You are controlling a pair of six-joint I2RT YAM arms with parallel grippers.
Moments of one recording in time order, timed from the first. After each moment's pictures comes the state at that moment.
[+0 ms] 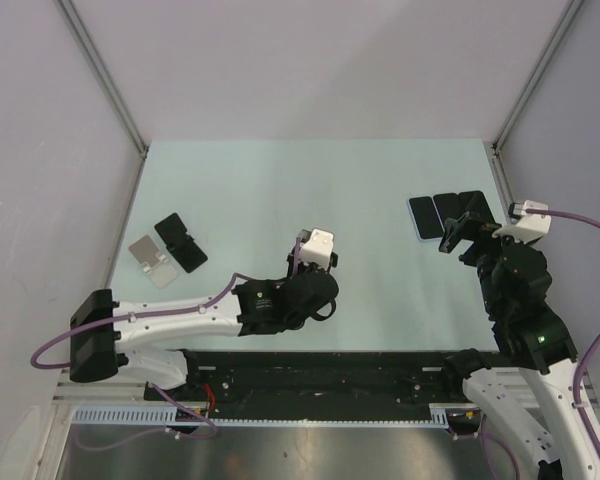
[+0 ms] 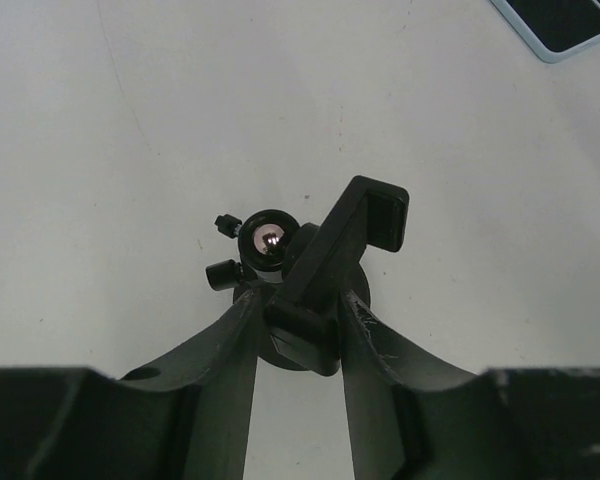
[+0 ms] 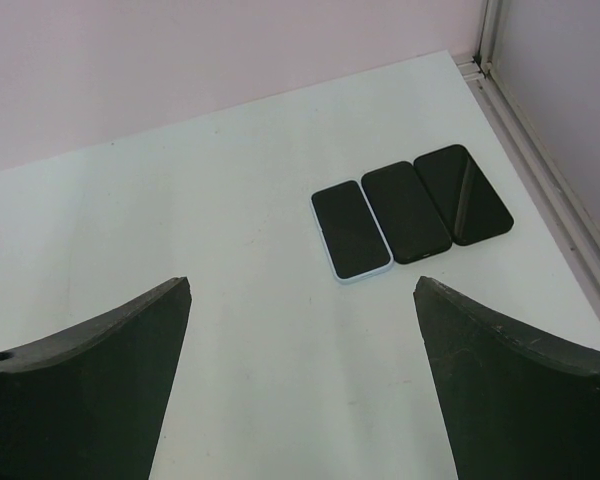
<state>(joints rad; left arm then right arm) -1.28 1.33 1.00 -0.34 -0.87 -0.51 0.36 0.53 0.91 -0.50 0.45 0.28</state>
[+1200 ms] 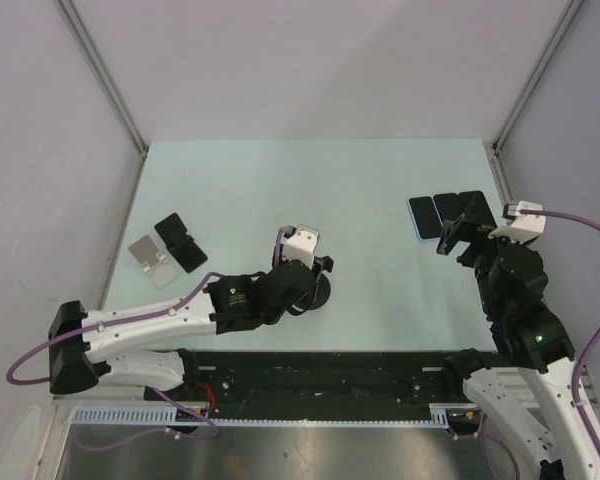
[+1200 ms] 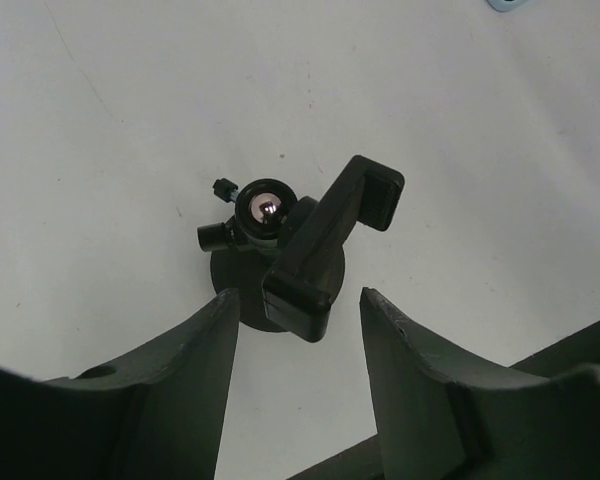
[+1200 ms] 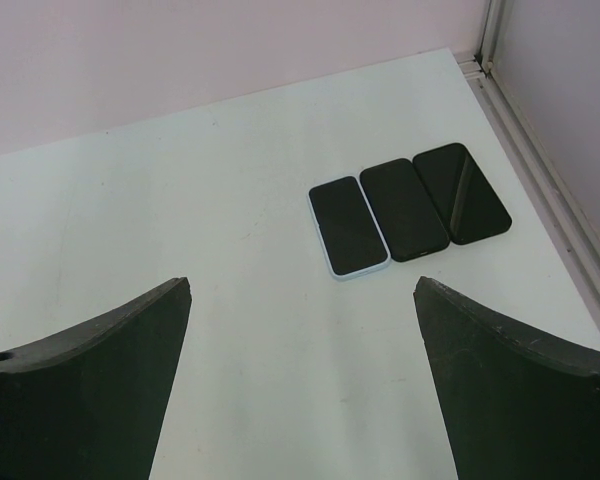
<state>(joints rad) -1.22 1.18 0.96 -0.43 -0.64 -0.50 0.38 0.53 0.89 -0.50 0.45 0.26</state>
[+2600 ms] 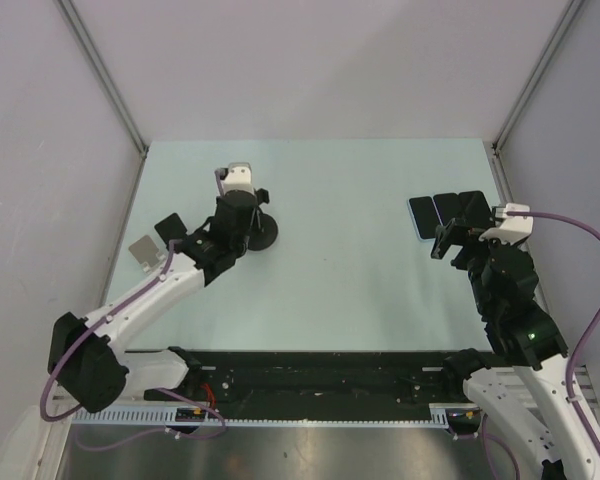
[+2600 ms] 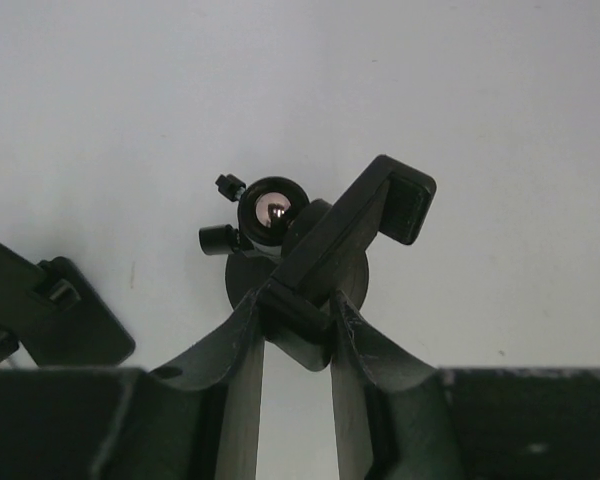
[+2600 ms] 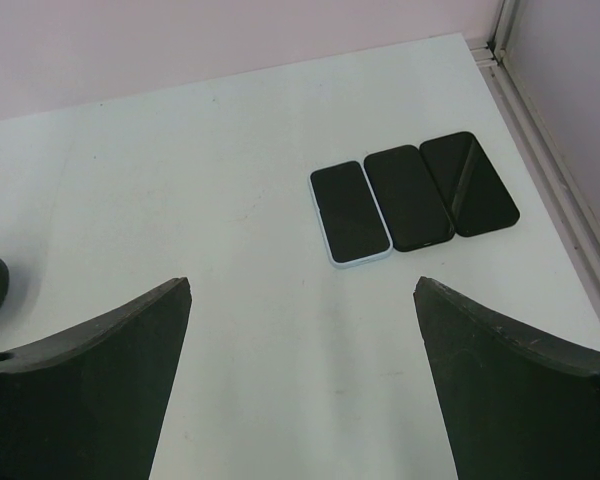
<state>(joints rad) -0.65 1.20 0.97 -0.24 -0.56 -0.31 0.40 0.53 0.84 -0.47 0.44 0.23</state>
